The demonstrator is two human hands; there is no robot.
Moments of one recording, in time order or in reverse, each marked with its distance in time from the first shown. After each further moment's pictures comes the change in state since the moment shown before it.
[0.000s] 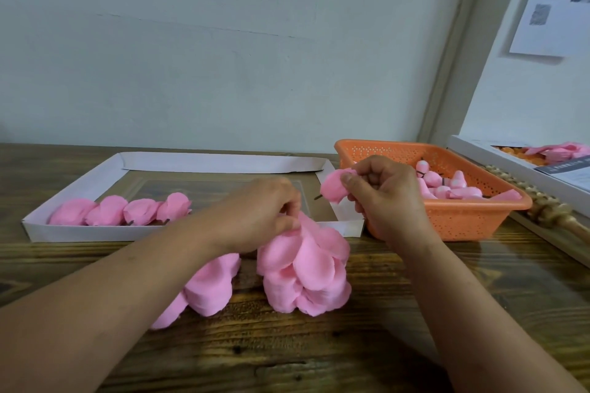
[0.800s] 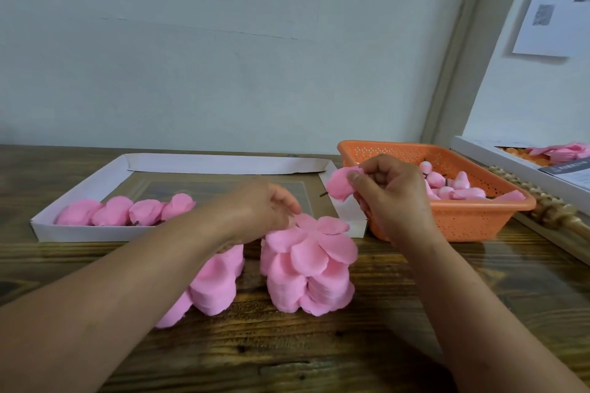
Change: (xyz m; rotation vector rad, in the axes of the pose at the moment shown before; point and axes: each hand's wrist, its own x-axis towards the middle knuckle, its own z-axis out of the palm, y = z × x) left_hand -0.004 0.002 -0.005 -0.570 -0.047 -0.430; right_hand 0.002 0.003 0.000 0.047 0.042 0.013
